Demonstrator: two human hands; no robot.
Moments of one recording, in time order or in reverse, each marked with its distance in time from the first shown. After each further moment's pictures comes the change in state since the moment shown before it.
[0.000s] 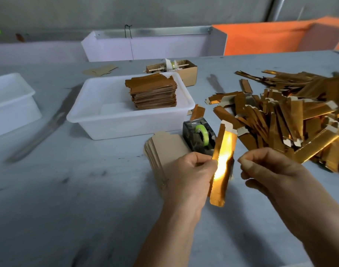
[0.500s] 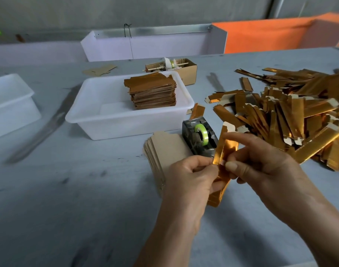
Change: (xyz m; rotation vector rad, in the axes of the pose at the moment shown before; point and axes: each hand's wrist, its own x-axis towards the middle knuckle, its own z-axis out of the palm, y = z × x) left_hand -0.014 0.005 -0.001 -0.175 -0.062 -0.016; right_hand 0.004 -0.008 0.007 -0.424 -0.105 -0.357
